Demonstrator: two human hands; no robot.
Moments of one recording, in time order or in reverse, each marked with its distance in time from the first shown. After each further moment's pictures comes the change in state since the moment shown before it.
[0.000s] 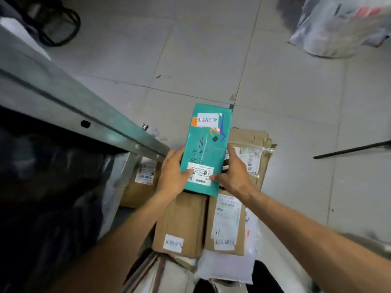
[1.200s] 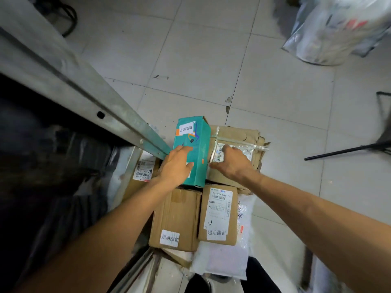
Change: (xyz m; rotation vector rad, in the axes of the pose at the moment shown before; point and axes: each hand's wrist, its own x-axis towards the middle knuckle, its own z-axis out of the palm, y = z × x) left_hand 0.007 0.017 -0.013 0.389 -0.176 0.075; right_hand 0.008 -0.039 -0.010 -0.640 -0.098 0.127
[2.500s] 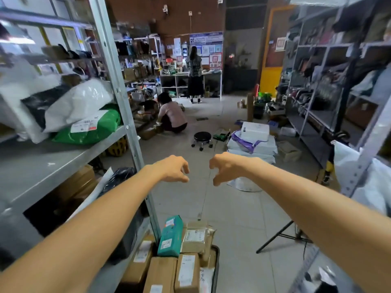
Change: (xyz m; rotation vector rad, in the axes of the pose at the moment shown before) left_hand -0.451 0.292 -0.282 0.407 0.212 0.408; right_hand -0.573 -0.052 -0.293 -0.571 0.373 -0.366
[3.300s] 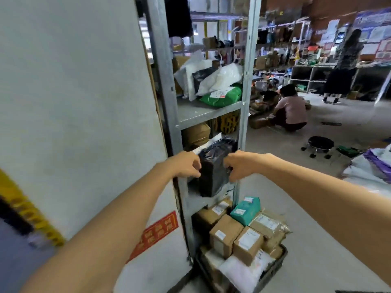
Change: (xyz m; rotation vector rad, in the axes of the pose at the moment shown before) left_hand -0.303 0.033 0.045 -0.172 0.199 -0.616; right_hand -0.112 -0.161 0.033 -0.268 -0.090 -0.680
